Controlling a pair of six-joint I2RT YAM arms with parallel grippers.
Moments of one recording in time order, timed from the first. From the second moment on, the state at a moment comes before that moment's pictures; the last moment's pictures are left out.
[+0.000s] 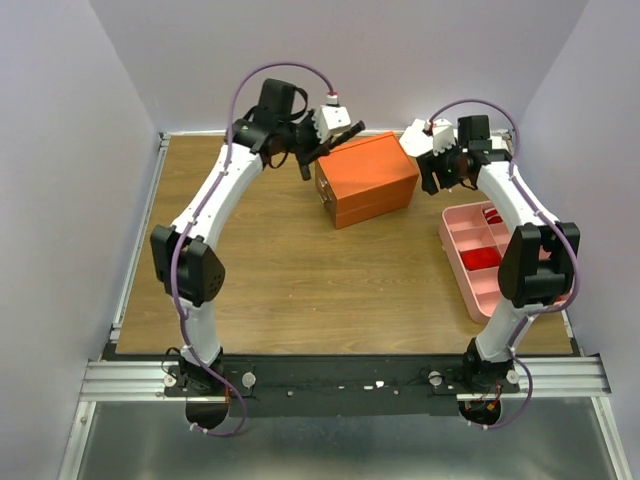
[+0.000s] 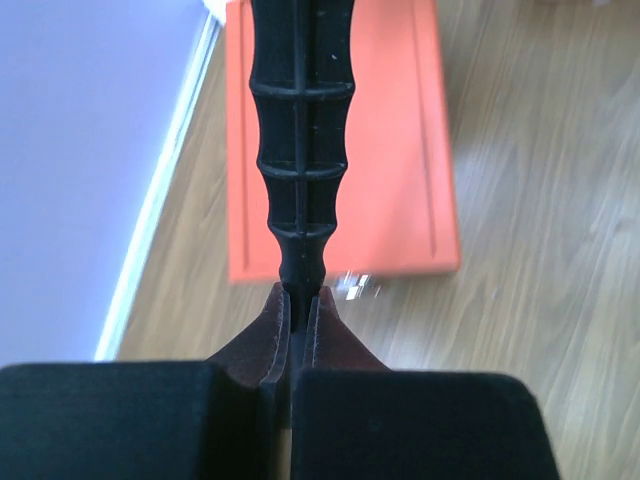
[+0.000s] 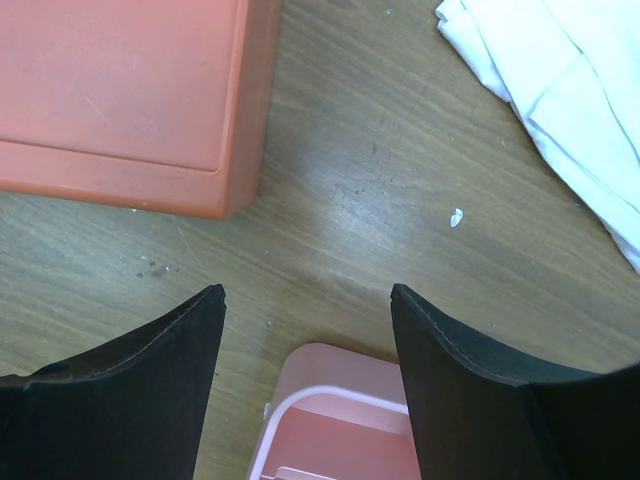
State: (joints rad) left arm -0.38 1.88 2.01 -0.76 0.58 0.74; right arm 0.07 1.82 1.55 -0.58 -0.23 -0.42
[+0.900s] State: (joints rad) left arm -0.51 2.19 2.17 -0.48 0.52 0.31; right arm 0.07 1.80 1.51 -0.58 -0.21 -0.43
